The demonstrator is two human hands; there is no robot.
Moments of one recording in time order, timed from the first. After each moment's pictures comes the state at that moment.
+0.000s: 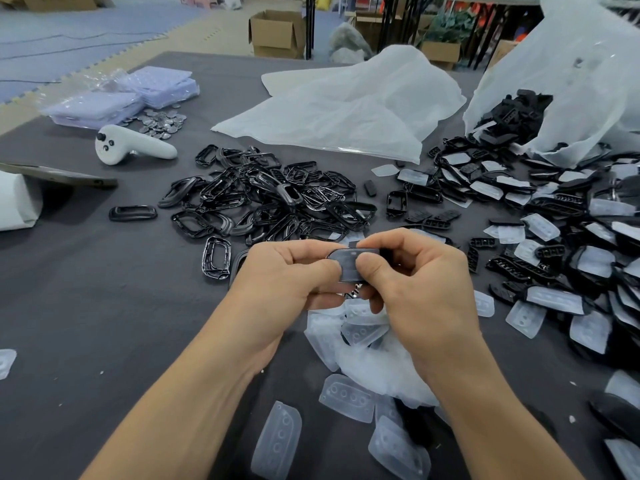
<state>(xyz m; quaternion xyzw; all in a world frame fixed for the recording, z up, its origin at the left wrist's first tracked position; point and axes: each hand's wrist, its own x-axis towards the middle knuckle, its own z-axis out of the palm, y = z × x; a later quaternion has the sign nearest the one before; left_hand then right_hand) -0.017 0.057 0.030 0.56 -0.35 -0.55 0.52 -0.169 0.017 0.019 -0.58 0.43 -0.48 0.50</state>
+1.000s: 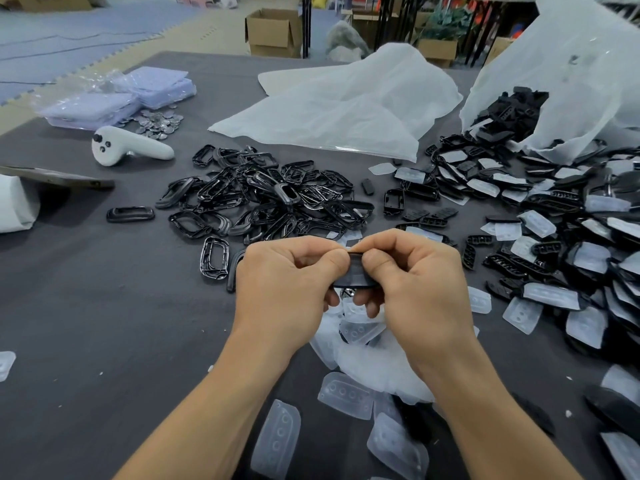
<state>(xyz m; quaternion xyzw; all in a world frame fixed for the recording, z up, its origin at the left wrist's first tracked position) -0.031 0.052 0.018 0.61 -0.42 -0.34 0.58 -0.167 0.022 0.023 -0.58 0.44 -0.46 0.51</state>
